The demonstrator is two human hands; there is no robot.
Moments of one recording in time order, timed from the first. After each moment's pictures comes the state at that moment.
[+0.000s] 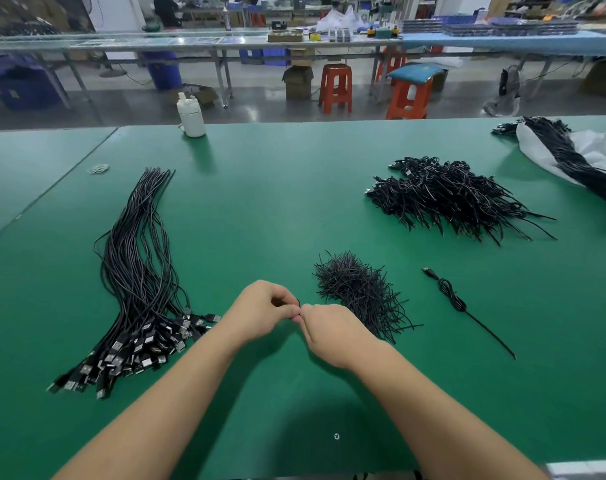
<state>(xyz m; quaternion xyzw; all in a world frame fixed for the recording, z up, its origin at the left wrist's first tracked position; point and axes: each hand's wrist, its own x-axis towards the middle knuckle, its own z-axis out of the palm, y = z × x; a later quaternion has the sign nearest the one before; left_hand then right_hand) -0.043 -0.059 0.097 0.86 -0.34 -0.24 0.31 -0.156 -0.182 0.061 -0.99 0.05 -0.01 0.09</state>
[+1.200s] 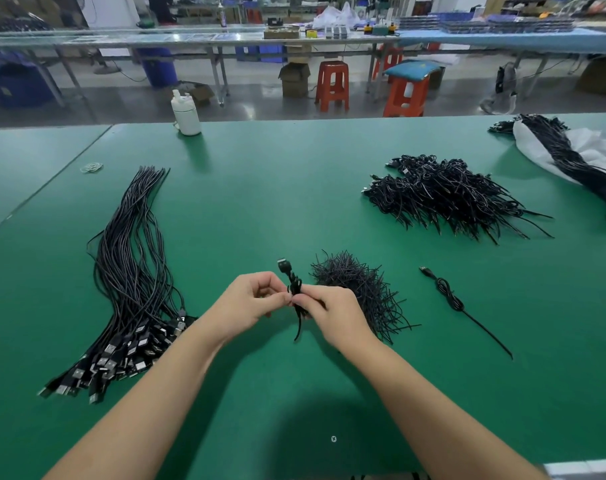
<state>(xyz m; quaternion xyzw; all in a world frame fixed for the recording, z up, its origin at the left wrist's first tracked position) -0.028 -0.049 0.092 0.72 -0.34 -0.31 0.52 -0.155 -0.188 0.078 -0.86 0.13 -0.19 0.45</state>
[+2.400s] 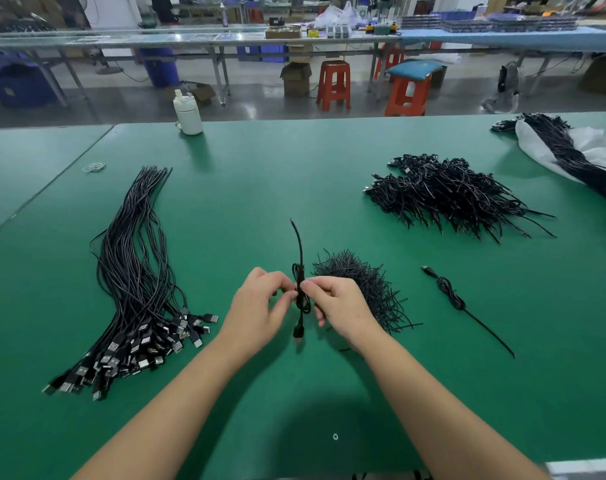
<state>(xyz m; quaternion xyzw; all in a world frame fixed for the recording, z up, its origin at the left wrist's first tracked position) -0.056 -0.051 0.084 0.82 -0.43 0.02 0.38 -0.147 -0.197 0.072 -0.74 0.21 -0.15 0.62</state>
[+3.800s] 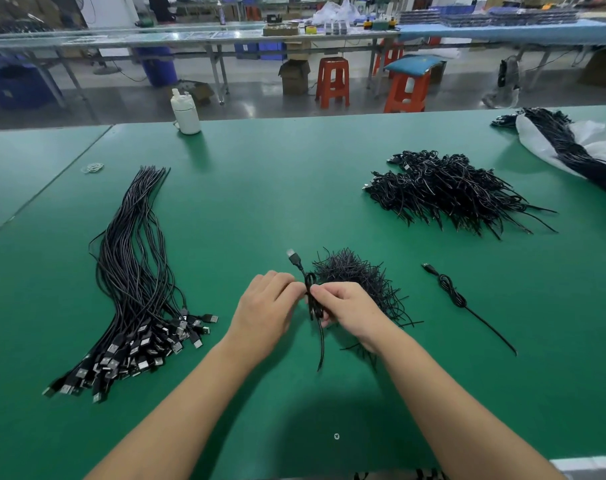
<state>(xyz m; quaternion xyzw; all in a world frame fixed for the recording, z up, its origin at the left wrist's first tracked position) -0.045 -0.065 0.050 0.73 -0.58 0.27 0.26 -0.159 -0.212 0.068 -0.74 0.21 -0.07 0.64</state>
